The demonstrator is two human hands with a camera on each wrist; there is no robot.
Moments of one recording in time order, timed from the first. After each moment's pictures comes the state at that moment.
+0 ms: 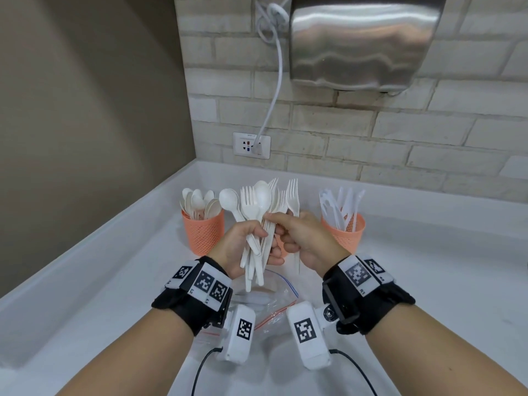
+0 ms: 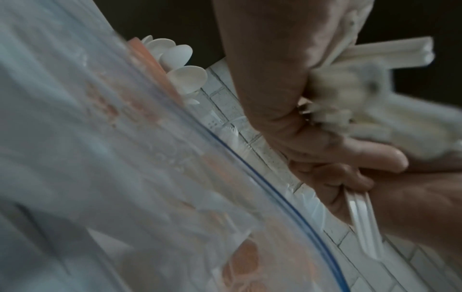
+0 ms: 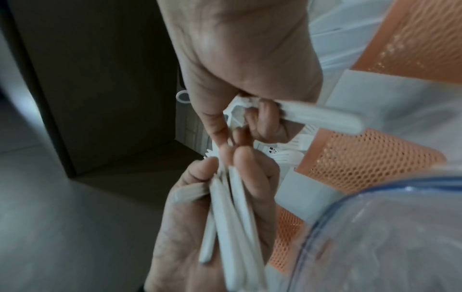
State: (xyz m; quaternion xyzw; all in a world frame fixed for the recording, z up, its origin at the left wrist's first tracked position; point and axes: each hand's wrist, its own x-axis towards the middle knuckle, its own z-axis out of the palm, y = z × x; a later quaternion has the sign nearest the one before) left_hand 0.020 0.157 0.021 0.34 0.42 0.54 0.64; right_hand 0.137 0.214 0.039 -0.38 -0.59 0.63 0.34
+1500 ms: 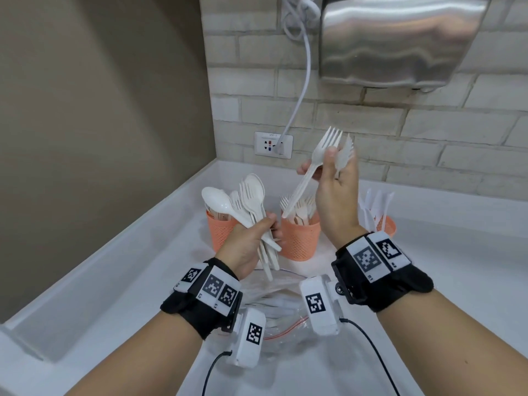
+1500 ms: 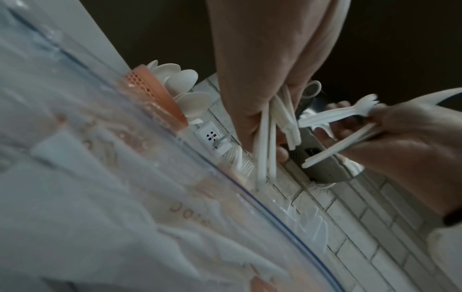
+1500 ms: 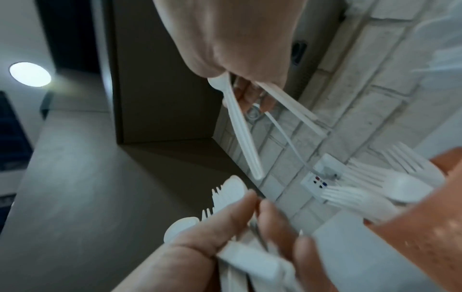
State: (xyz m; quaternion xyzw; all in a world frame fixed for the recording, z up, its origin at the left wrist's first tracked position) left_hand -0.008 0.154 0.013 0.32 0.43 0.67 0.51; right_hand 0.102 0.215 0.082 -0.20 -0.59 0.44 0.65
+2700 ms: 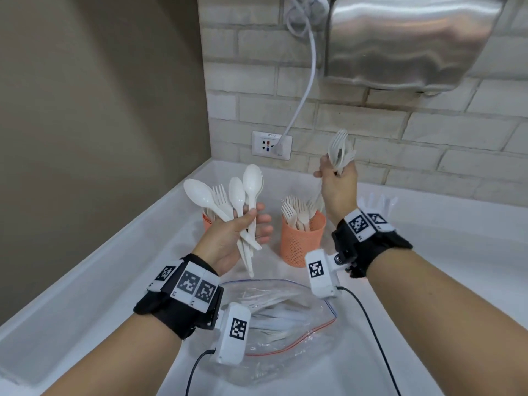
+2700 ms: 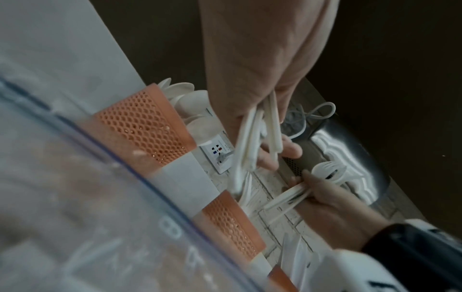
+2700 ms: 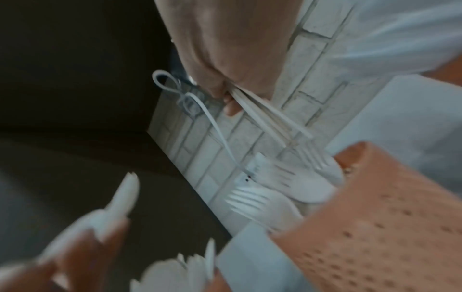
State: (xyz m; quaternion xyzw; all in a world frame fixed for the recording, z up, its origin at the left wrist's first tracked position) left_hand -0.049 0.160 0.022 0.29 0.41 0.67 0.54; right_hand 0.084 0.301 0.057 -0.36 -0.58 0.40 0.61
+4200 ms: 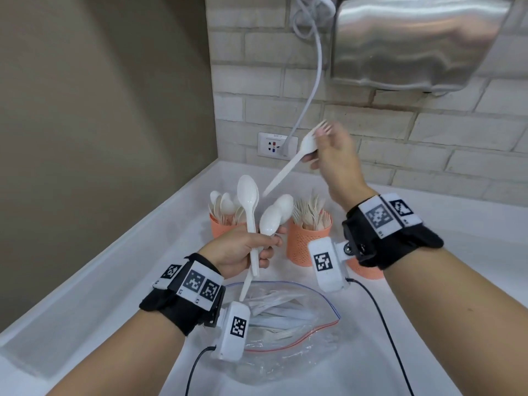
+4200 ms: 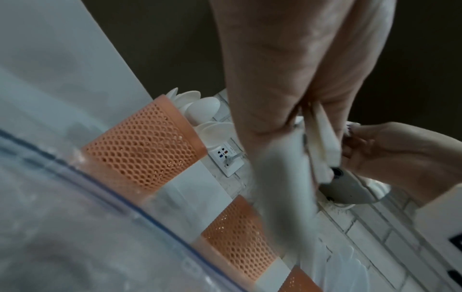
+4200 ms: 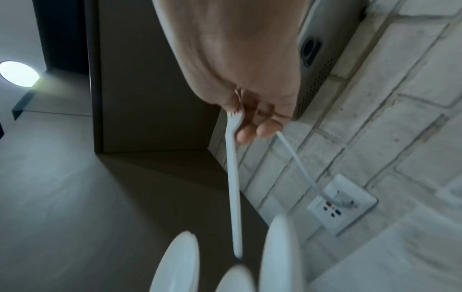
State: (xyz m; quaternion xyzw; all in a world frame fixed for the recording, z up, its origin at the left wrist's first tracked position) left_hand -0.050 0.150 0.018 0.41 0.46 0.50 0.61; right_hand 0.078 0.266 0.114 -0.29 -0.68 0.41 0.54
